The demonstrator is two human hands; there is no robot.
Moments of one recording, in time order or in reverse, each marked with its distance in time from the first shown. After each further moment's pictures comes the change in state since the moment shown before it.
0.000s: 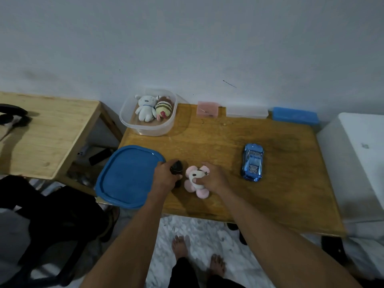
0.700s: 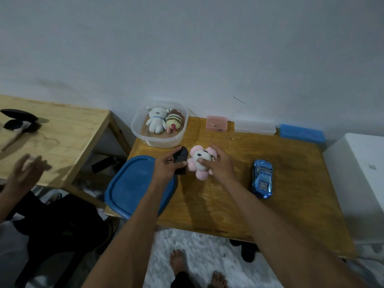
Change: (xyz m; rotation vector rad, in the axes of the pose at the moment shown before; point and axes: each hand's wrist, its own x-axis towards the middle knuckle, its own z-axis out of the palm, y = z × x) left_hand 0.027 0.019 -0.065 -0.944 -0.015 0.003; right_hand 0.017 -0.077 -0.023 0.494 0.210 -0.150
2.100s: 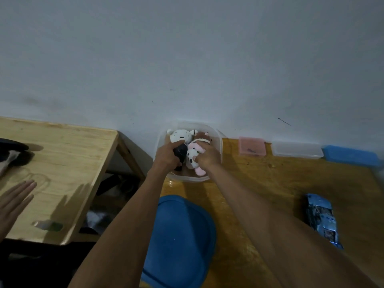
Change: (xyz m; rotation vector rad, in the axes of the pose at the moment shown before) left_hand 0.219 0.049 -0.115 0.825 -0.136 -0.016; right_hand 0.177 -0.060 0.181 -0.281 -0.006 0.153
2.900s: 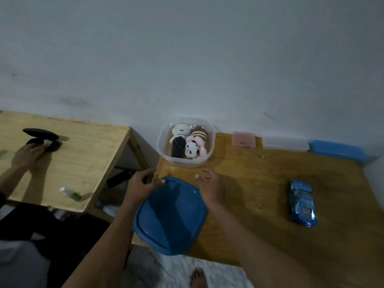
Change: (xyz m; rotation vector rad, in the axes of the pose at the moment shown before) left_hand -0.173 -0.073 0.002 -0.106 0.222 -0.044; right_hand -0.152 0.077 -0.013 0.018 0.173 -0.062
